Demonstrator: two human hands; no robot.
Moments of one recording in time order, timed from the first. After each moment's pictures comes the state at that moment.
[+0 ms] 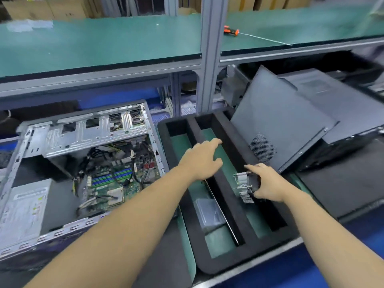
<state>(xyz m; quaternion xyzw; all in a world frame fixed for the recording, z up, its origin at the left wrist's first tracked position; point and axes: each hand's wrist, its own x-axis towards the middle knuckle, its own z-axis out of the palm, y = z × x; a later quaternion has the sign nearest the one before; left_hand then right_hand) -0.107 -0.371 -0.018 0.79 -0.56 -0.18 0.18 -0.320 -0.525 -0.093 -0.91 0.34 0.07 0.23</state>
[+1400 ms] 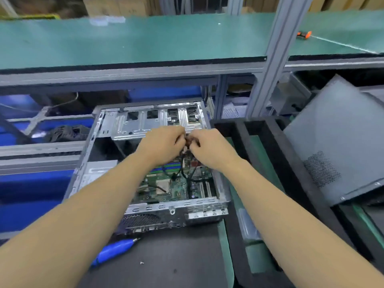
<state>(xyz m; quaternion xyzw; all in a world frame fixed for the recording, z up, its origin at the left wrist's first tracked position) 0.052 -0.221 0.017 0.86 -0.48 0.03 0.15 -0.061 -0.351 0.021 -0.95 0.13 -0.10 0.27</state>
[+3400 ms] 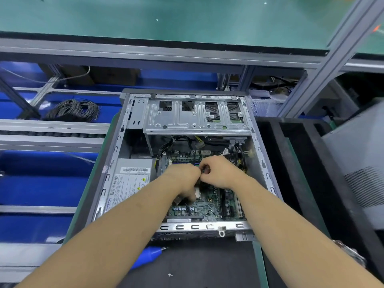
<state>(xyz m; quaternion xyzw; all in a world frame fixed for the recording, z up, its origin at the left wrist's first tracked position) 0.085 -0.186 -0.086 0.84 -0.48 -0.24 -0.11 0.009 -0.317 -0.081 -0.94 0.09 0.10 0.31</state>
